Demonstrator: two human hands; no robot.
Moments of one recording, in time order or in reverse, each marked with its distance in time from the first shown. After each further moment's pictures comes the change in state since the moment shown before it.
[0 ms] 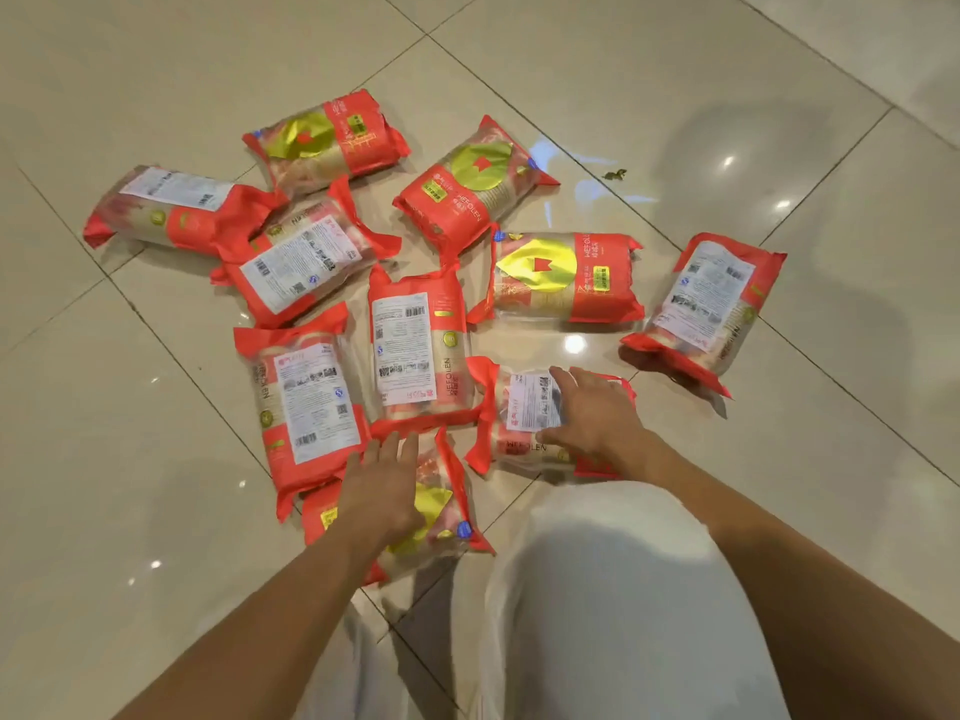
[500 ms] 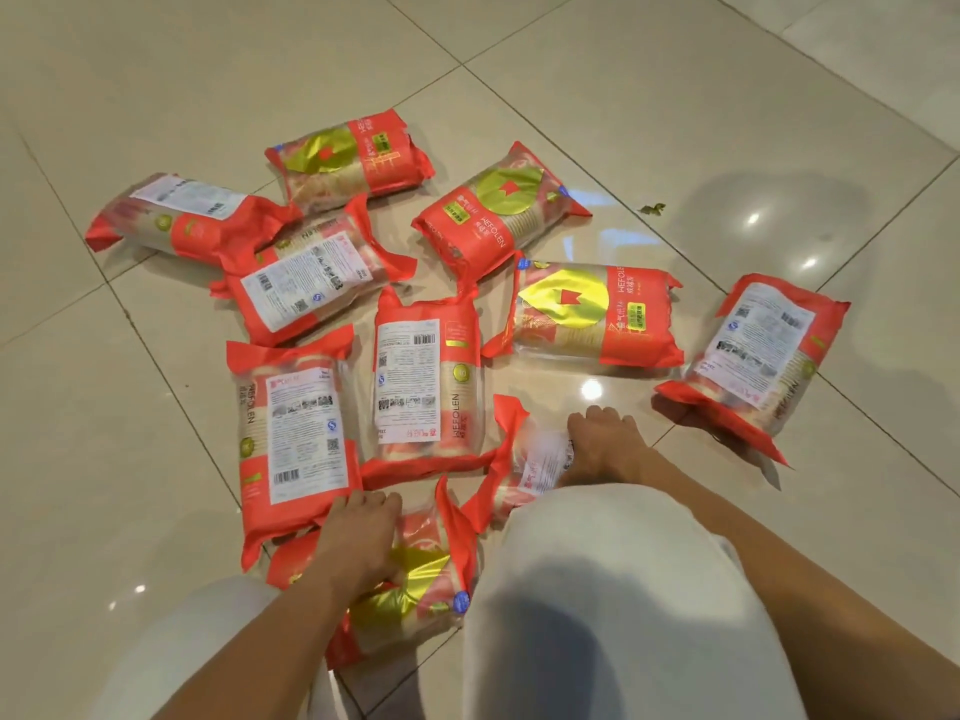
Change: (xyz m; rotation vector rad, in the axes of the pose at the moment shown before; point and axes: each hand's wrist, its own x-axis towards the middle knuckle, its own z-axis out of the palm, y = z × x) left_hand 0.071 -0.024 0.055 0.048 0.018 0.015; right_hand 0.096 0.025 0.042 -0.136 -0.093 -0.034
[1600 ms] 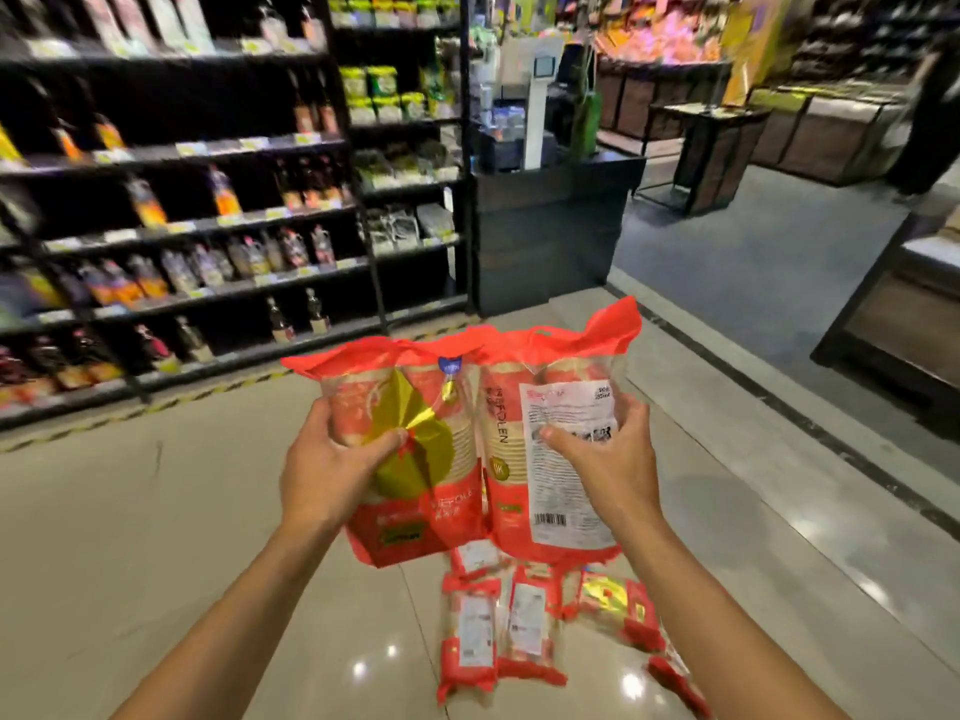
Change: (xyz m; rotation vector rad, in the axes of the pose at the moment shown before) left_hand -0.783 -0.203 -0.506 -1.425 1.235 -0.142; right_hand -0.739 -0.338 -0.544 1.115 0.936 -0.329
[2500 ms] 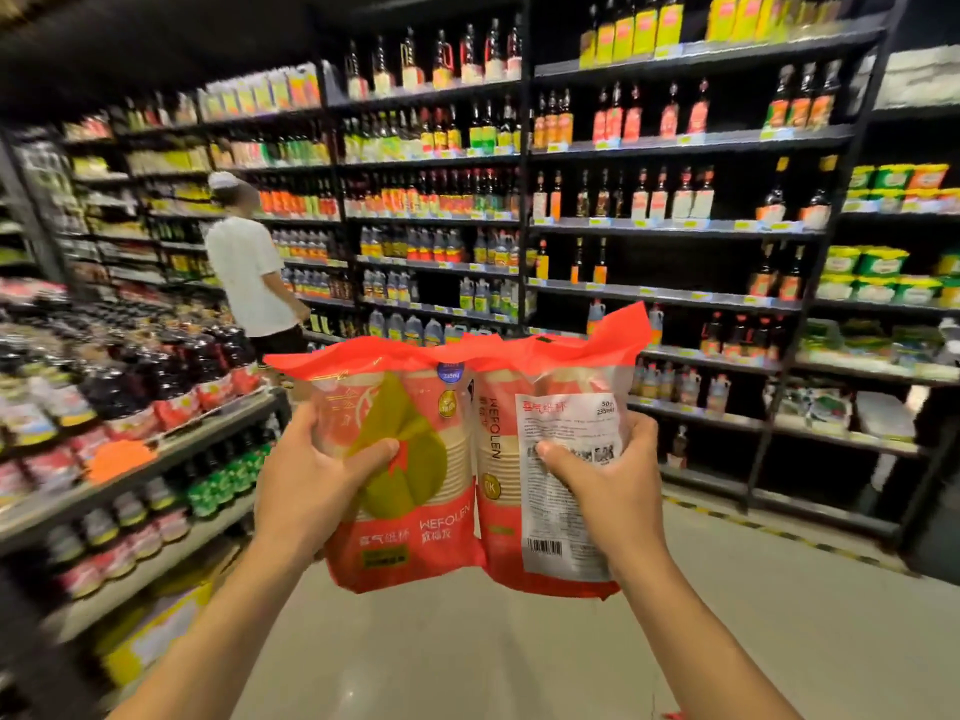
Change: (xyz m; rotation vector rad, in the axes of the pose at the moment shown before) left_hand -0.106 0.080 -0.340 0.124 0.936 -0.074; right_hand -0.113 -0.272 0.247 0.344 -0.802 -0.399
